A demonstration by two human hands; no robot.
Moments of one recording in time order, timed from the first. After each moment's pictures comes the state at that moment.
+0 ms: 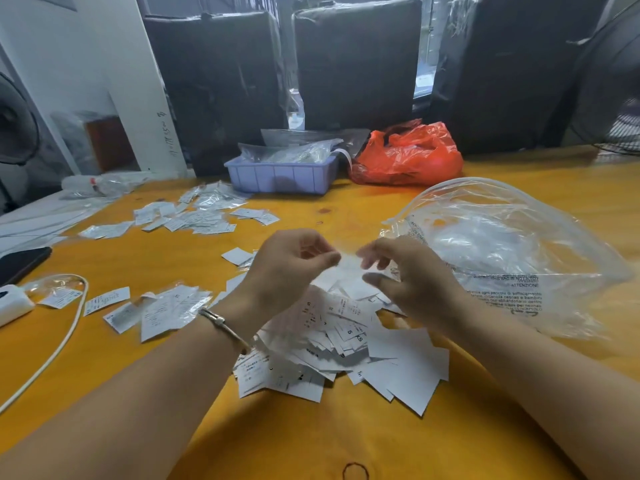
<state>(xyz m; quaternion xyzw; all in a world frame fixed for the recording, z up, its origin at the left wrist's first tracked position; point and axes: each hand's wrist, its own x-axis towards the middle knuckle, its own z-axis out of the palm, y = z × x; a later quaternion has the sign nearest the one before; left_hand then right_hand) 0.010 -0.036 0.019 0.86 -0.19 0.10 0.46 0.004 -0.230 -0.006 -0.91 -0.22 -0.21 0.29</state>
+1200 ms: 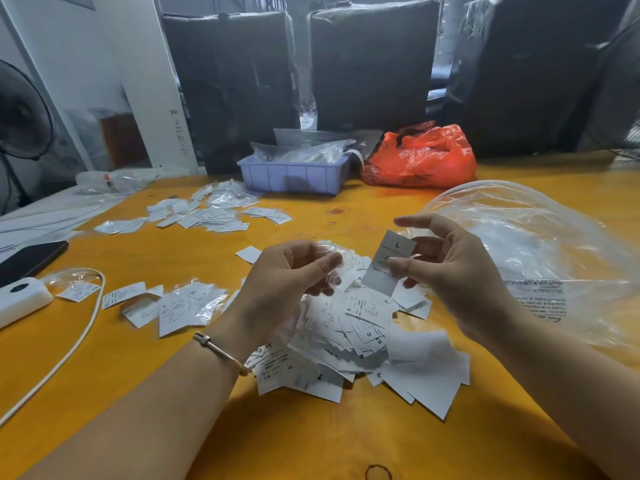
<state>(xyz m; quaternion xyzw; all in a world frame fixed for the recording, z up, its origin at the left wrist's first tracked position) -0.007 -0.011 0.007 0.74 -0.16 0.02 0.66 -0.016 -0.226 0.010 -0.72 -0.13 -0.13 0.67</state>
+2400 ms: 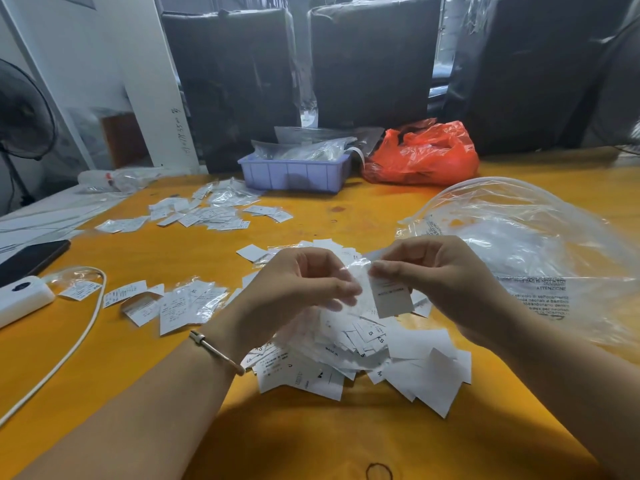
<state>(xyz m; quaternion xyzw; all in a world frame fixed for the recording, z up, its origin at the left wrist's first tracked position) -0.015 -0.009 0.014 0.75 -0.23 -0.09 0.62 -0.026 -0.220 0.017 -0.75 -0.22 -0.05 0.63</state>
